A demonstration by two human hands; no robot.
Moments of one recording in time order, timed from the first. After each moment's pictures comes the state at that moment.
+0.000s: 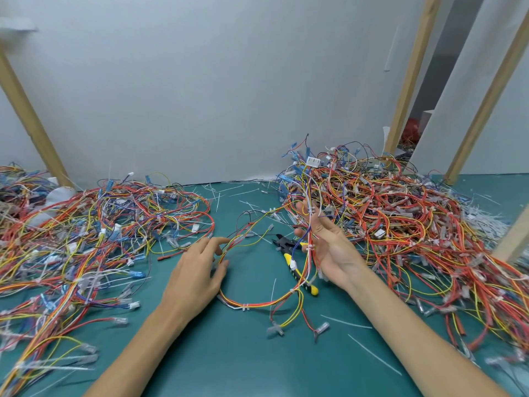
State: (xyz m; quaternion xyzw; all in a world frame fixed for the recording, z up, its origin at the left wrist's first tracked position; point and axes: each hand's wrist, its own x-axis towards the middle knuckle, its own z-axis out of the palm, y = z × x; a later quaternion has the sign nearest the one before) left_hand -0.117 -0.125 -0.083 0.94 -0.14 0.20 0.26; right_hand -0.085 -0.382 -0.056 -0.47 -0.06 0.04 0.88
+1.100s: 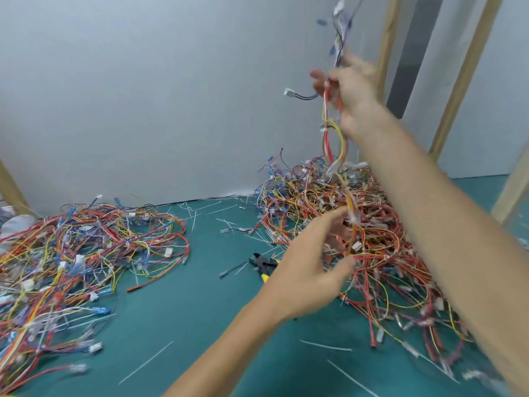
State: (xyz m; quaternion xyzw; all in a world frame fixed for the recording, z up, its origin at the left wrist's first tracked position) left_hand -0.141 -0.301 0.013 0.76 -0.38 0.07 0.52; right_hand -0.006 -0.420 0.189 -0.51 -0.05 -0.26 0.81
